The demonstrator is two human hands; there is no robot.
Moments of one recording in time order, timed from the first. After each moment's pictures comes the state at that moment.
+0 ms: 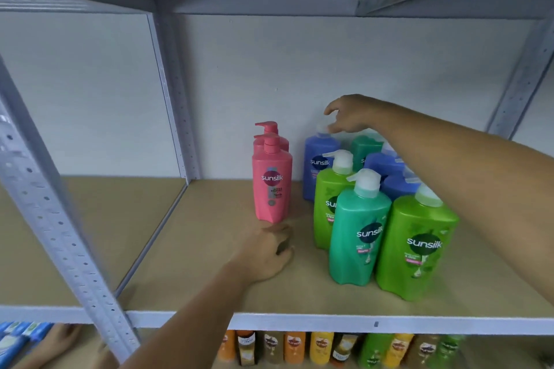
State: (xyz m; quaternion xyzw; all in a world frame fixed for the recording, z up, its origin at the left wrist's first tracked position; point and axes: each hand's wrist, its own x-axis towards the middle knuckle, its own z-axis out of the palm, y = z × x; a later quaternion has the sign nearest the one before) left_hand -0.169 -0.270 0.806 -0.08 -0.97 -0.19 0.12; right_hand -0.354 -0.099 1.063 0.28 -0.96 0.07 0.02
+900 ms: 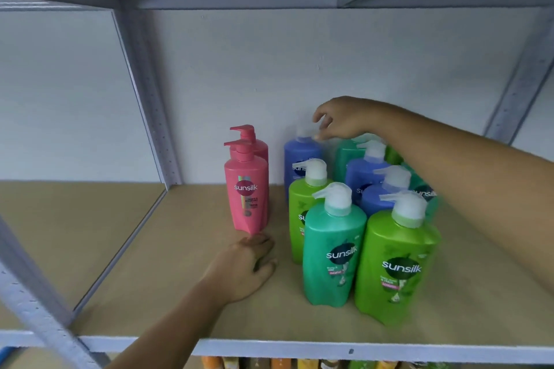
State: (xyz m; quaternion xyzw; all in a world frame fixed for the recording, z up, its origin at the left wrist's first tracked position) left_hand -0.180 -0.262 0.795 -0.05 -0.98 -0.14 0.13; right_hand -0.385 -0.066 1.063 0.36 -0.93 0.08 -0.01
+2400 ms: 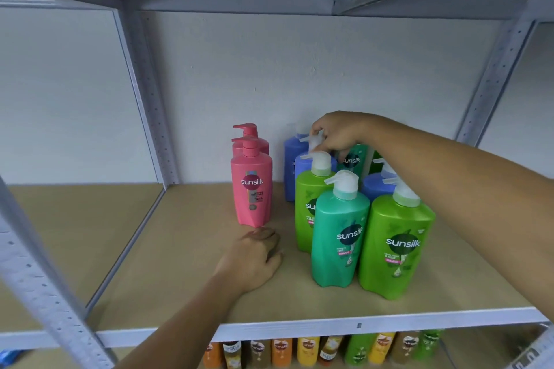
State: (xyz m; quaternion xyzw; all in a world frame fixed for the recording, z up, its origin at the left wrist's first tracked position) left_hand -0.174 -0.258 0.798 -0.08 -0.98 -0.11 0.15; right_hand -0.352 -0.078 1.041 0.30 -0.94 0.12 -0.11
